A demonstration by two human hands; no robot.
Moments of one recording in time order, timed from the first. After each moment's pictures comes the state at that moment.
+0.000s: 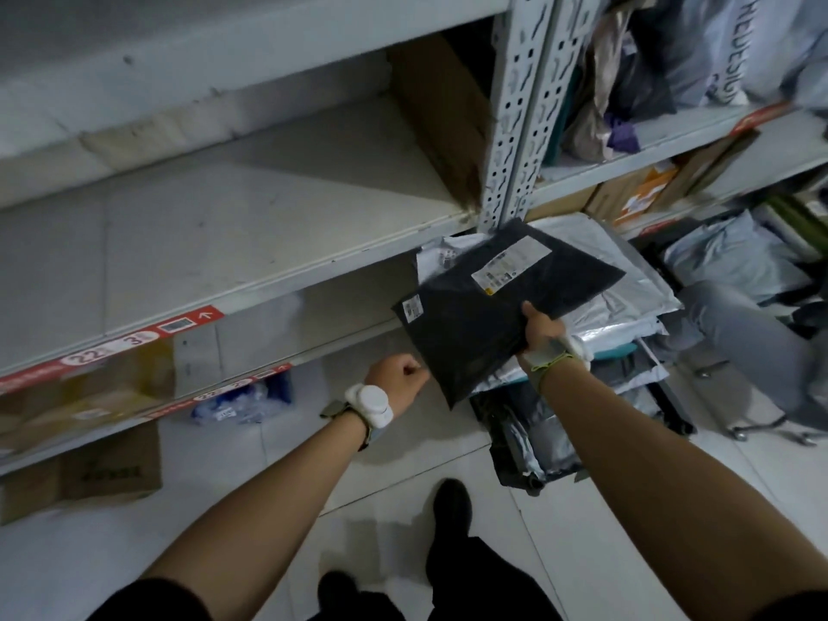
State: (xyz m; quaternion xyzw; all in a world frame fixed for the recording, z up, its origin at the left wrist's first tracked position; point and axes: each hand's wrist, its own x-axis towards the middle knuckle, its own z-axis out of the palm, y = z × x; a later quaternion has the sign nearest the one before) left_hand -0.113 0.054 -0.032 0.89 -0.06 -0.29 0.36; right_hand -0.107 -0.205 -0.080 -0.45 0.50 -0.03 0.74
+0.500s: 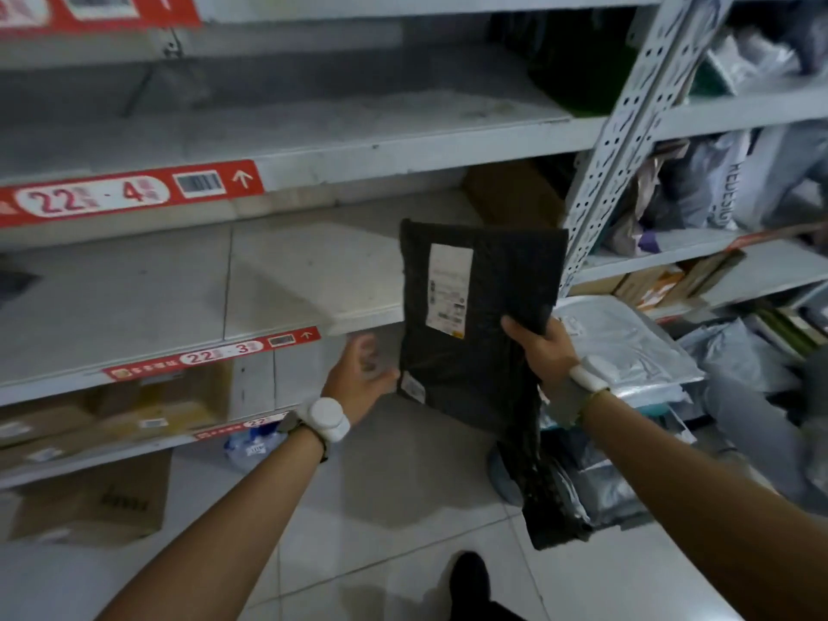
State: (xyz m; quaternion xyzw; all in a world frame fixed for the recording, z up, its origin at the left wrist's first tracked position) left_hand -0.111 0.243 0.044 0.83 -0.03 -0.13 0.54; right_hand -0.149 -0.032 0.099 -0.70 0.17 -0.08 0.69
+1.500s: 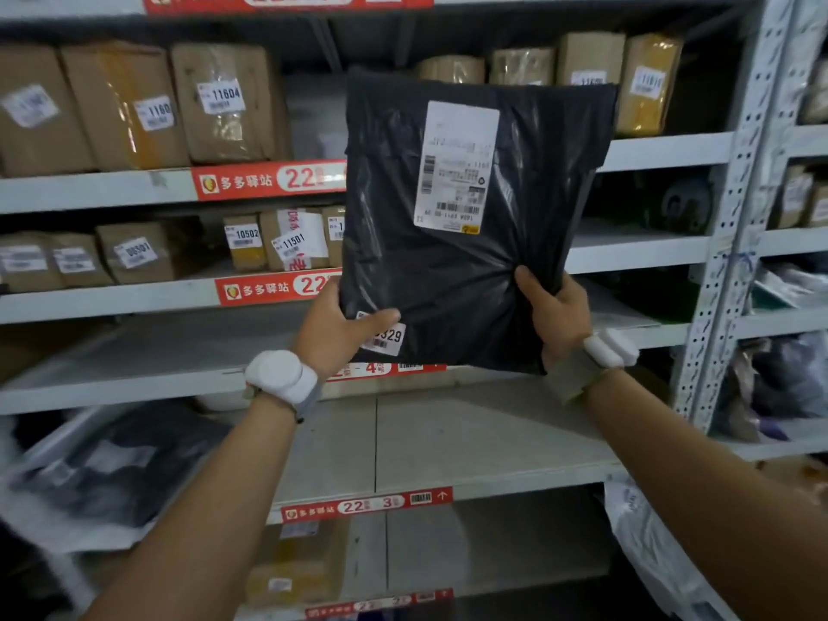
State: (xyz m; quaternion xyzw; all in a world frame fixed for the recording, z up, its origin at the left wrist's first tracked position) left_hand -0.146 0.453 0.386 0.78 -0.19 0.21 0.56; right_hand -0.137 0.190 0.376 -0.60 -0.07 -0.31 0.74
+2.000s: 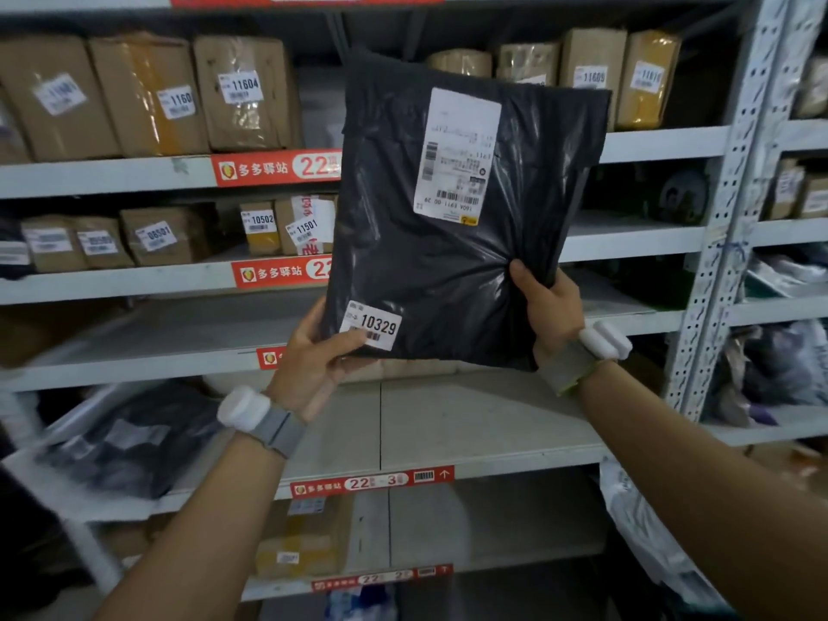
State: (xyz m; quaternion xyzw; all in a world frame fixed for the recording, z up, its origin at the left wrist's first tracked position) left_hand -0.190 0.489 0.335 0.57 -0.23 0.06 0.78; right_hand -0.167 0.215 0.370 -0.55 -0.06 -0.27 0.79
